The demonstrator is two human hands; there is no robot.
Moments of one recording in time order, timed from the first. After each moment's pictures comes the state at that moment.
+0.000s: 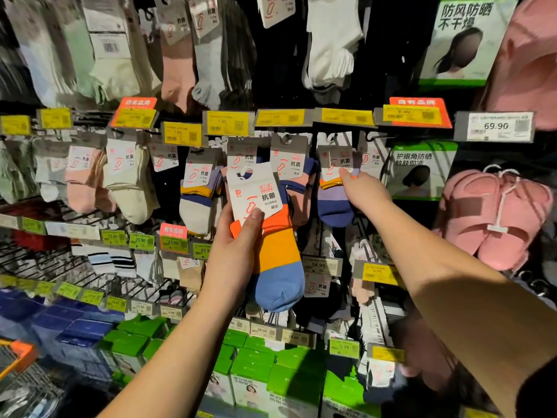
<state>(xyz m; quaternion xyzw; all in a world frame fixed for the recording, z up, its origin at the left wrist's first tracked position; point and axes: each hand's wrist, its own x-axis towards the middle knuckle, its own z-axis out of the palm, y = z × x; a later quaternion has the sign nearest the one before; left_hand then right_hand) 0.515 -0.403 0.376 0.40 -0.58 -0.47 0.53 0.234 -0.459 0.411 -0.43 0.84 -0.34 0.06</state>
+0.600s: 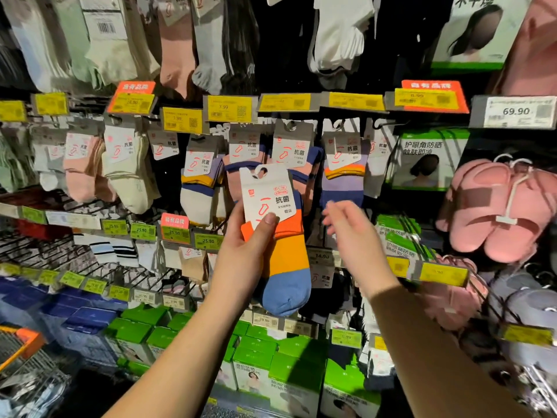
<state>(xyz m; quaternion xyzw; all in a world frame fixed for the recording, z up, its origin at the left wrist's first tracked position) 0.513 -0.395 0.363 0.37 -0.60 -0.48 0.52 0.336 -0.357 0.359 -0.49 0.61 -0.59 0.20</state>
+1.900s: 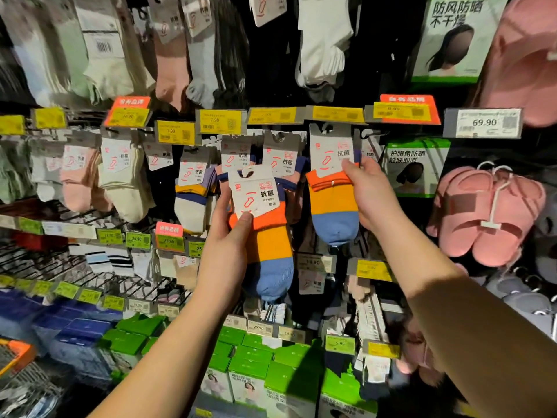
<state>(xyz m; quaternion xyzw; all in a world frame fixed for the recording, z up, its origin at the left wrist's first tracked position) 0.511 -0.390 0.386 0.33 -0.58 -0.49 0.56 0.274 -0.402 0.423 -0.39 0.53 -0.70 0.28</state>
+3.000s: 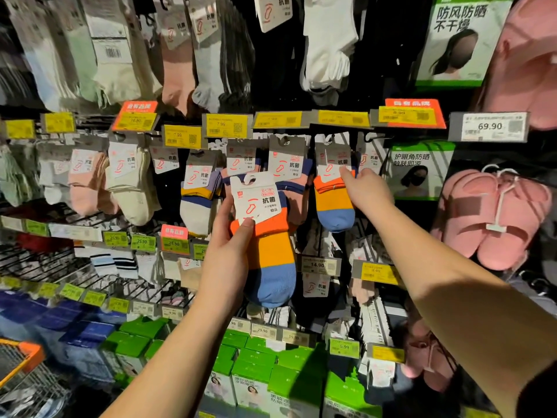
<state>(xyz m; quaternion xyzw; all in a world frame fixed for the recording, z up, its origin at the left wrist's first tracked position) 0.517 -0.395 0.380 0.30 -0.55 -0.53 0.57 0.229 -0.449 0.409 -0.42 0.81 -0.40 0.03</state>
